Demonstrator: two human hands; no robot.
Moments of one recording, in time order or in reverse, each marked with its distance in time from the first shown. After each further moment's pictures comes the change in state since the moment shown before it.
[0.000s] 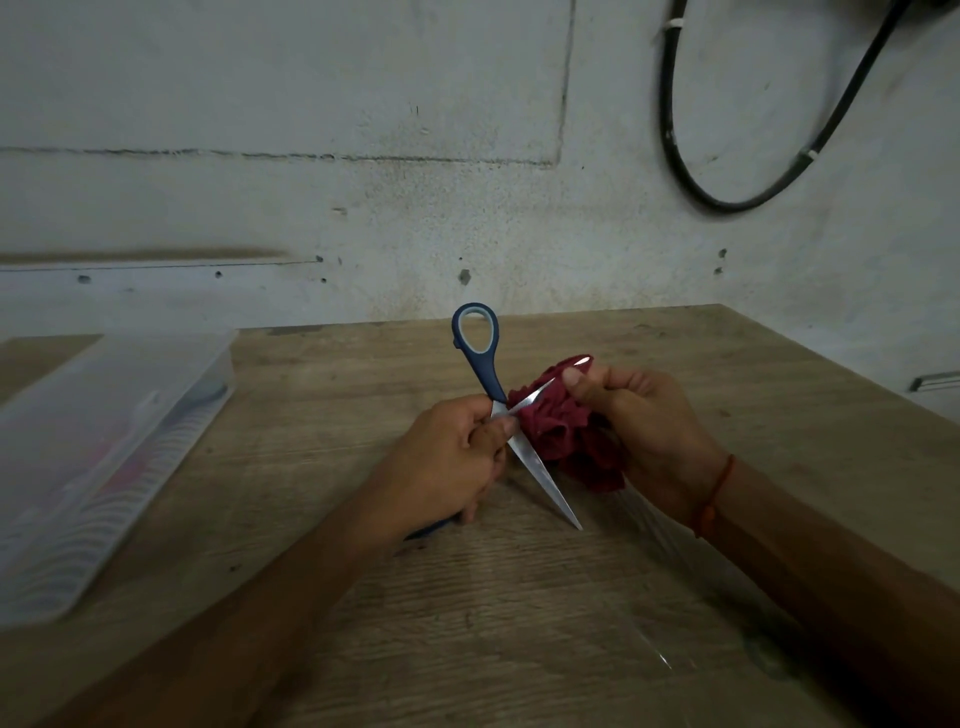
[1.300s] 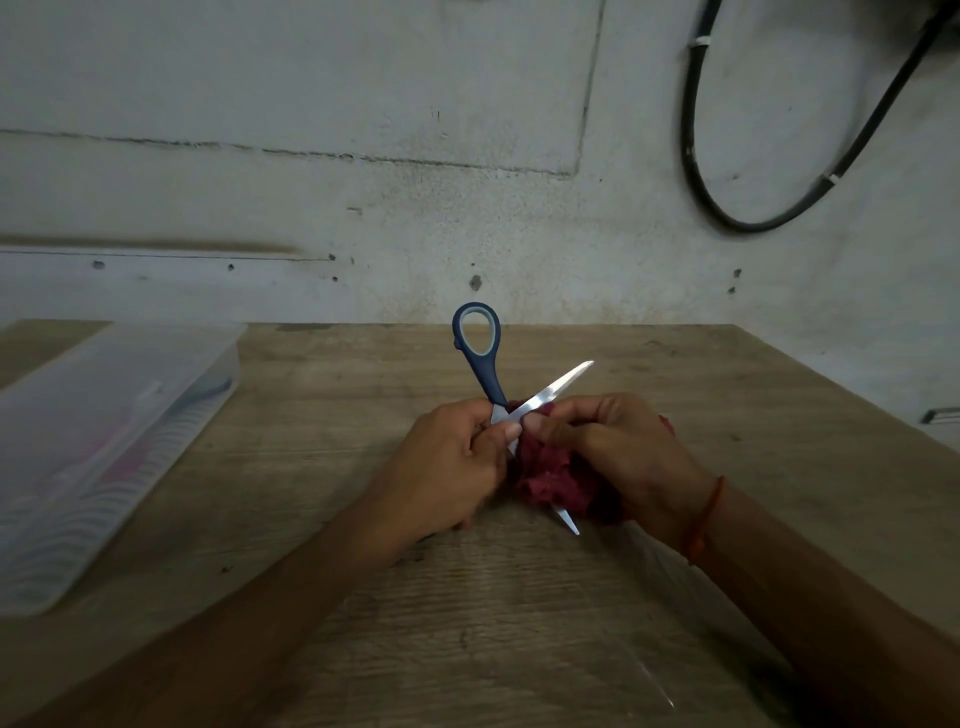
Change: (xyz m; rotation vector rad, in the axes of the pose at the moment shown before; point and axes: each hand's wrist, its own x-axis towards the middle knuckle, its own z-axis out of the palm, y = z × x) left_hand 0.000 0.002 -0.001 0.093 0.127 0.054; right_hand 0.000 -0.004 0.014 -0.206 -0.132 0.076
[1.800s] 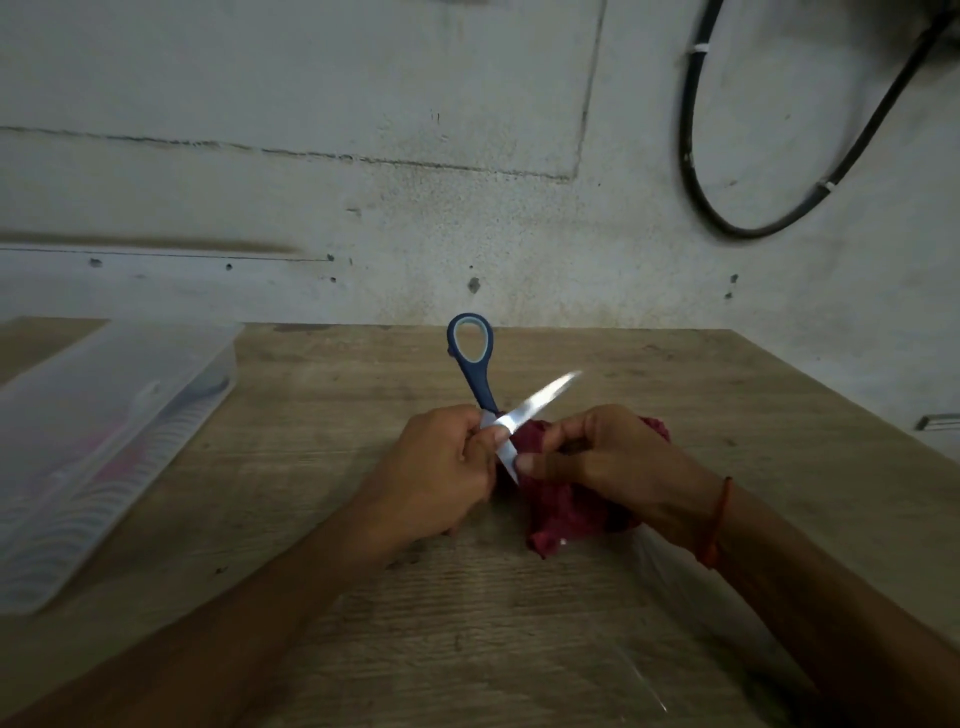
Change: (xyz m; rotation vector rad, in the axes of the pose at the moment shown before) left_hand 0.002 -0.004 -0.002 0.068 0.026 0.008; right_hand -0.004 -0.005 -0.006 -0.374 -0.171 0.020
